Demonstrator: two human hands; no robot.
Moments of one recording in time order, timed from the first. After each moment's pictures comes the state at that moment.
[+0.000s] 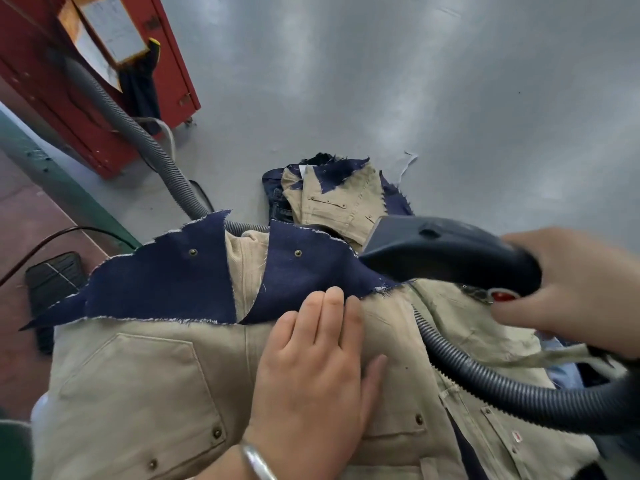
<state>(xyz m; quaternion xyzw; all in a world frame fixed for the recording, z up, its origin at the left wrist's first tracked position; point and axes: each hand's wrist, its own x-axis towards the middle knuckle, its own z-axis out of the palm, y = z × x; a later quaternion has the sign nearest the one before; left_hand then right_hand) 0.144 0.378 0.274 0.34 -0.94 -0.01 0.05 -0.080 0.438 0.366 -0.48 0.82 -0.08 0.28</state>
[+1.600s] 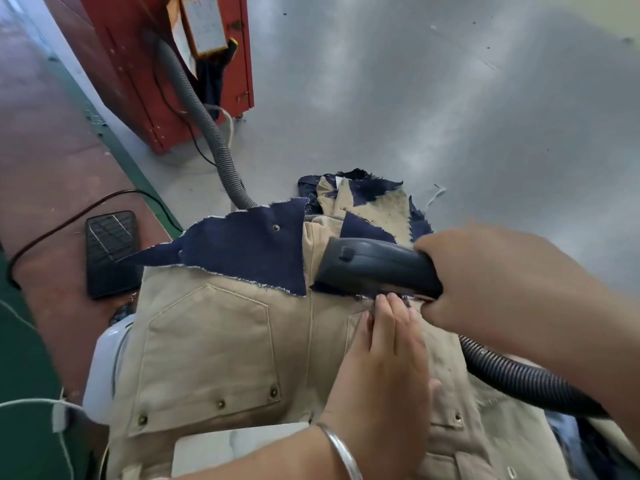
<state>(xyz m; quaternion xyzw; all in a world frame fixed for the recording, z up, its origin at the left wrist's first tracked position) 0.151 0.396 0.280 0.29 -0.95 0.02 -0.06 0.037 0.364 0.384 -0.61 0.76 0.20 0.05</state>
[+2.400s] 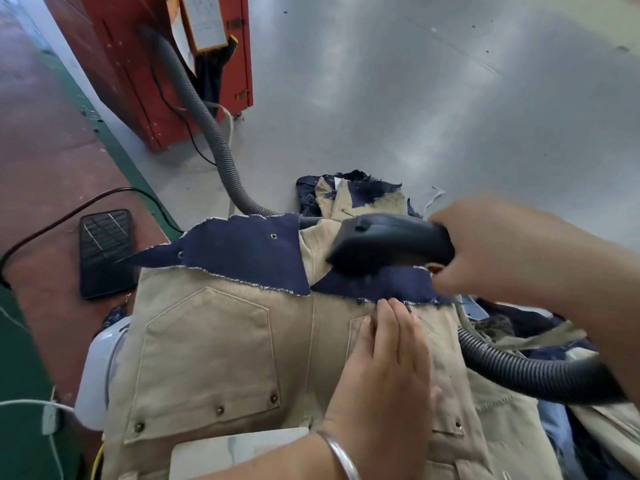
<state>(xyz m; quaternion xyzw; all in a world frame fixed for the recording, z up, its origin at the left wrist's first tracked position) 0.151 0.395 0.285 0.32 -0.94 -0.02 -0.09 0.017 0.343 0.393 -0.59 0.78 0.15 0.12</state>
